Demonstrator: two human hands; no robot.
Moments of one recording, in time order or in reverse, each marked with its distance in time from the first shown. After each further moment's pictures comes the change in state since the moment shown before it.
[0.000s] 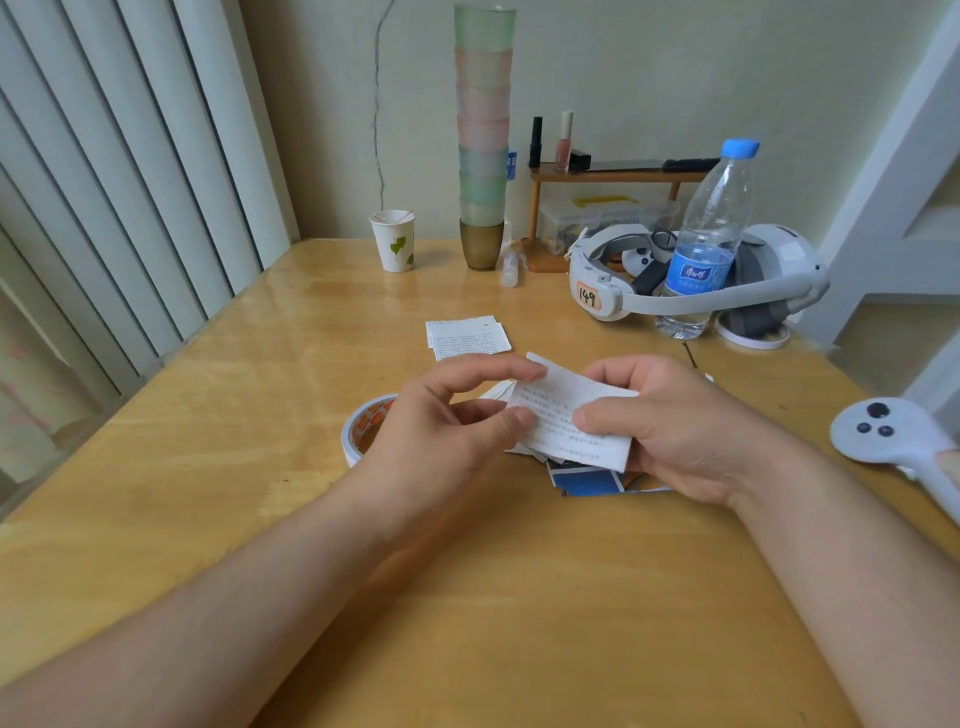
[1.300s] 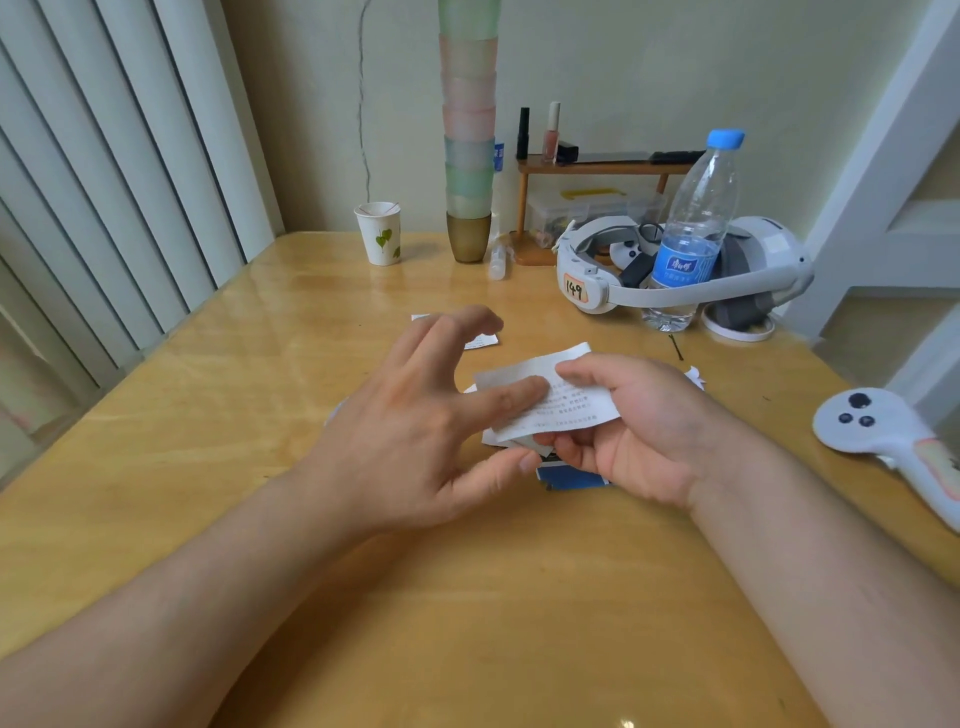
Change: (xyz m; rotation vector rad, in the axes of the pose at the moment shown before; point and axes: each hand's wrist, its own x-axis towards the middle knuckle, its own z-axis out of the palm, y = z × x) left_hand 0.007 0.009 -0.025 1.384 -0.169 0.736; right_hand -0.002 -0.006 0.017 0.395 0.070 0.180
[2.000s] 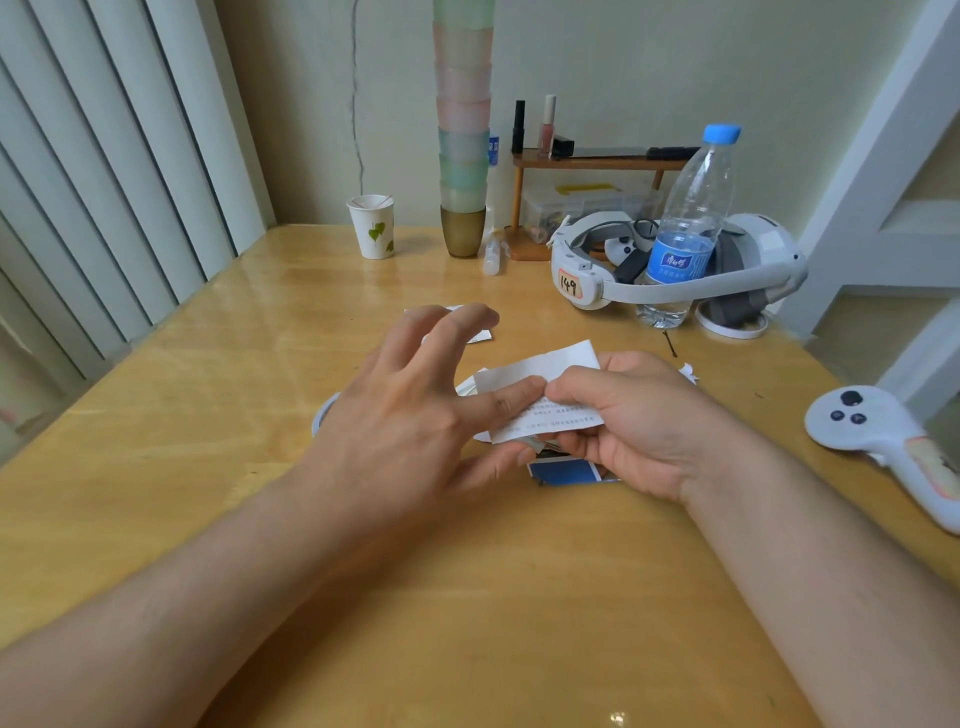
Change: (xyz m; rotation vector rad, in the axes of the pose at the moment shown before) left_hand -0.001 0.001 0.013 0.161 0.034 -0.029; right_hand 0.005 0.002 -0.003 -0.160 0.087 -0.090
